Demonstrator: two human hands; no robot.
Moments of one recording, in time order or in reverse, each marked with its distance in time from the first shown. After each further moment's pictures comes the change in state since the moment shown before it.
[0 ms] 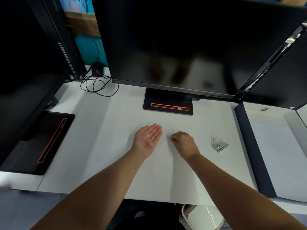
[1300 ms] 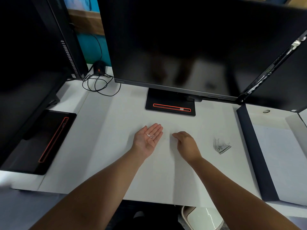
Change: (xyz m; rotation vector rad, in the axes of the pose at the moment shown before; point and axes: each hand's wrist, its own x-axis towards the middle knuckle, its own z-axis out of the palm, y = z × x) left_hand 0.008 0.007 -0.007 -0.037 -0.013 -0.029; right_hand 0.002 0.004 0.009 0.098 0.077 0.034
